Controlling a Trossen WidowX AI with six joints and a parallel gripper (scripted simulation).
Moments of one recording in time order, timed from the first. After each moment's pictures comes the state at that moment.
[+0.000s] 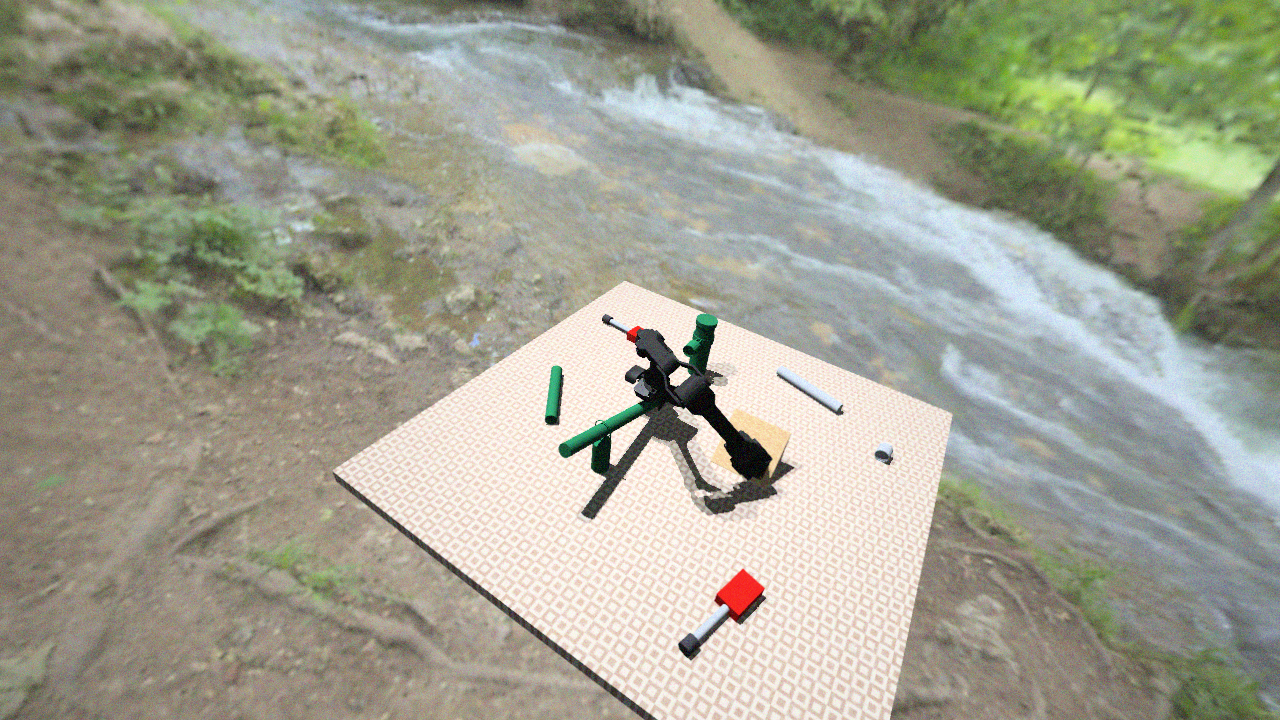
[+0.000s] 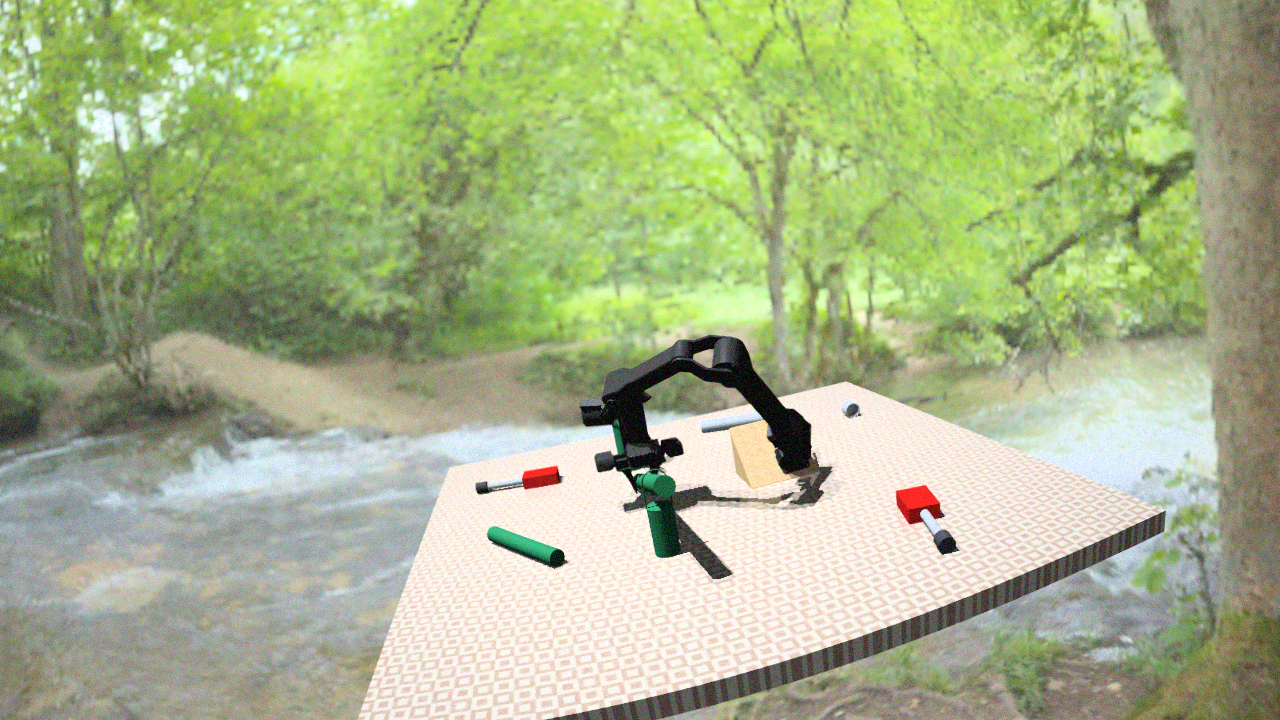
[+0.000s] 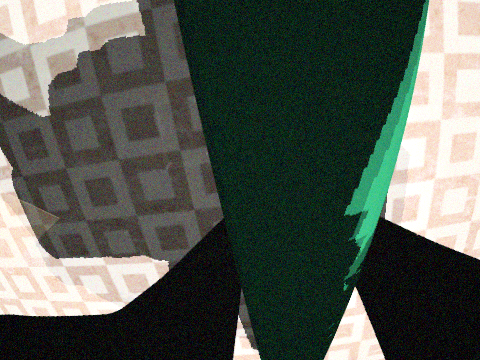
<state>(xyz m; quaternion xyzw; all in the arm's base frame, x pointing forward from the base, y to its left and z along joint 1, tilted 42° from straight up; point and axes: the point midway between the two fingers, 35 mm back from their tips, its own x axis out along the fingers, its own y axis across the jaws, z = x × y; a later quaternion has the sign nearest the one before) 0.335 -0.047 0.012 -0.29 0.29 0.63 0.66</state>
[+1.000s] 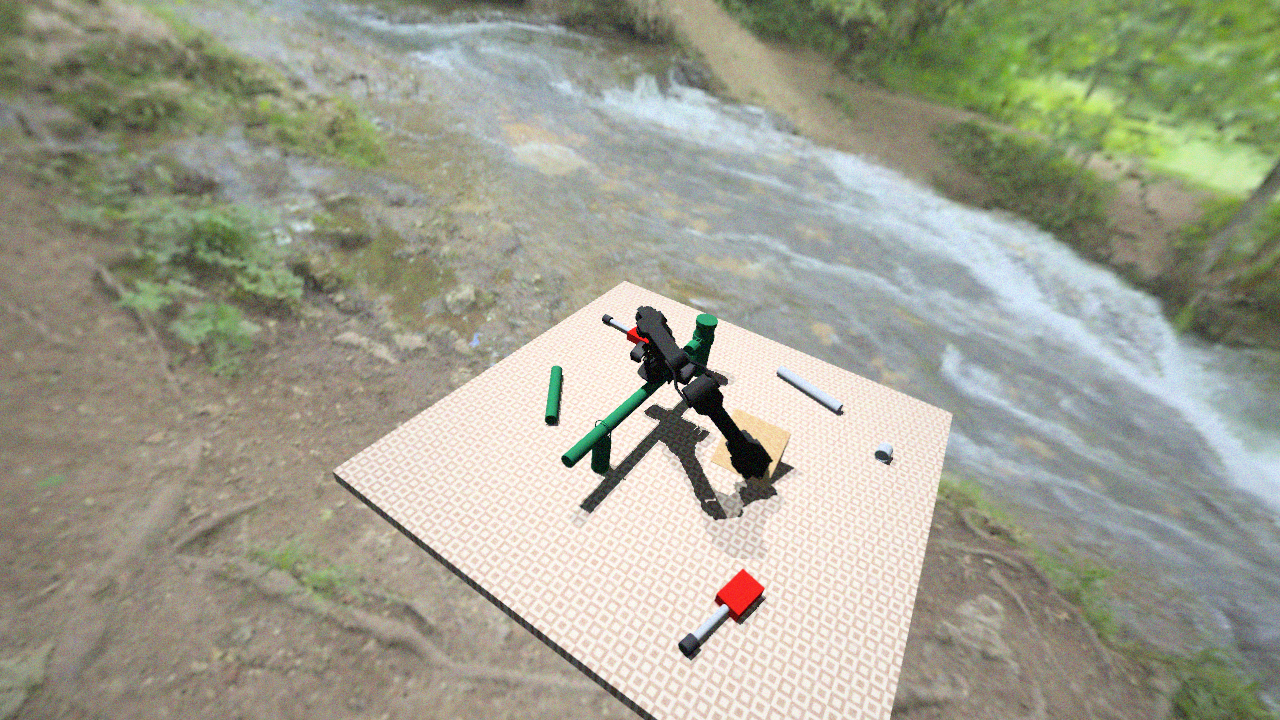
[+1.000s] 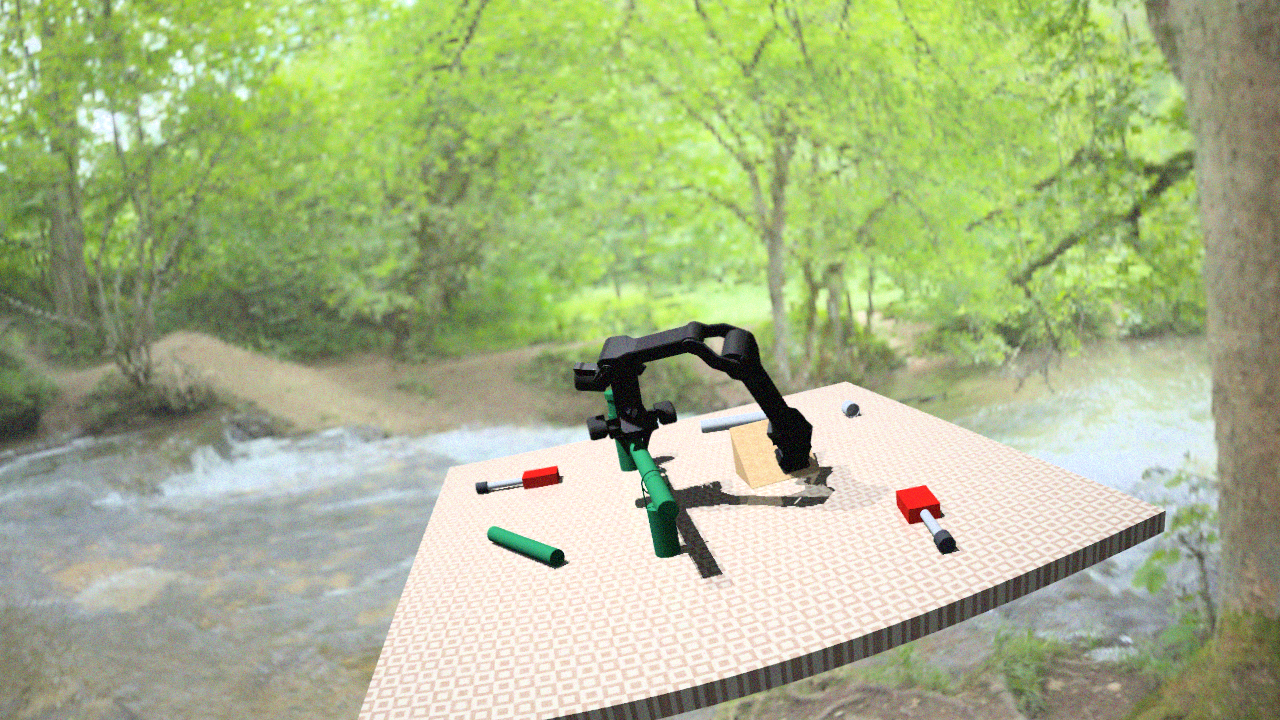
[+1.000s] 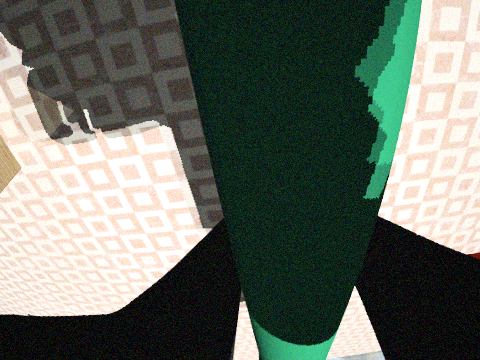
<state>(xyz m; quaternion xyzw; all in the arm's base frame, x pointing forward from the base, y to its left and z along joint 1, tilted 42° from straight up) 0.332 -0.119 0.052 -0.37 0.39 0.59 0.61</state>
